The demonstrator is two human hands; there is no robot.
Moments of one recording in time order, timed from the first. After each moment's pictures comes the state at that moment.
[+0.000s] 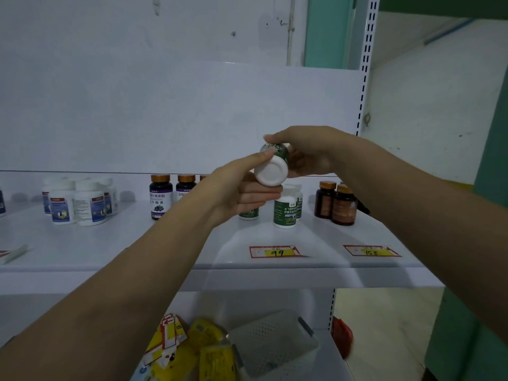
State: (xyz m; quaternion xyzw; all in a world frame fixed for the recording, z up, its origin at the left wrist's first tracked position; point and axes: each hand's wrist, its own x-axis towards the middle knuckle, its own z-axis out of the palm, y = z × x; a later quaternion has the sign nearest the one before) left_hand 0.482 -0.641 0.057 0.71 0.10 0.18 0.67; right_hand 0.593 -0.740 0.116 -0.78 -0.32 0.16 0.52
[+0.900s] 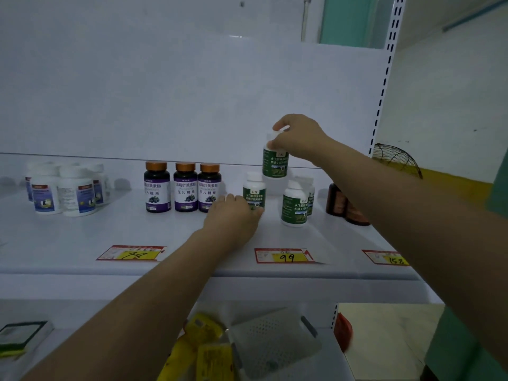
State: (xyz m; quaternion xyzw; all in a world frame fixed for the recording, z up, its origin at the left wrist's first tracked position) left_hand 0.552 -0.588 -0.025 0.95 0.26 0.18 0.09; right_hand 0.651 -0.683 0.100 -0.82 -0.41 -0.12 0.38
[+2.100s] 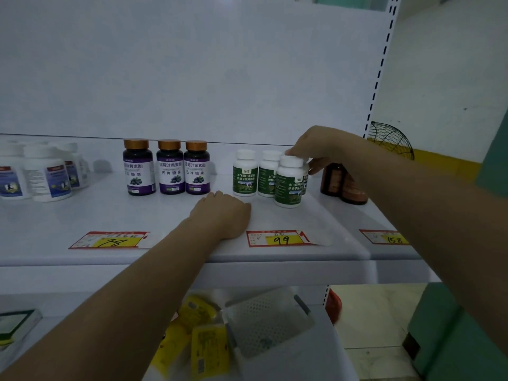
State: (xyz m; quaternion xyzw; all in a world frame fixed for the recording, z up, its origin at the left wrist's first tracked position) left_hand 0.565 -0.570 -0.044 0.97 0.24 0.04 0.02; right_hand 0.707 -0.699 0.062 -0.91 -0.29 0.06 0.30
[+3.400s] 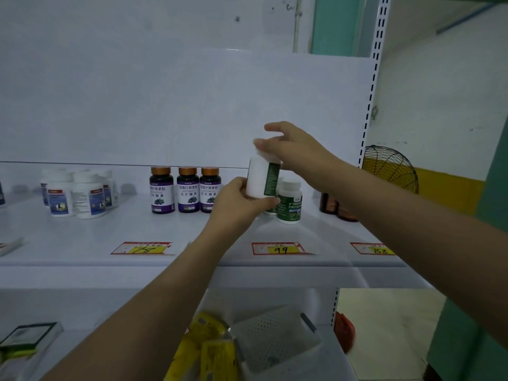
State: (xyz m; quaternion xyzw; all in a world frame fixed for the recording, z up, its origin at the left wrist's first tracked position) left_hand 0.510 -0.633 0.001 0.78 0.14 0.36 0.49; right_hand 0.593 -0.726 0.081 -0.74 -0.45 0.01 0.50
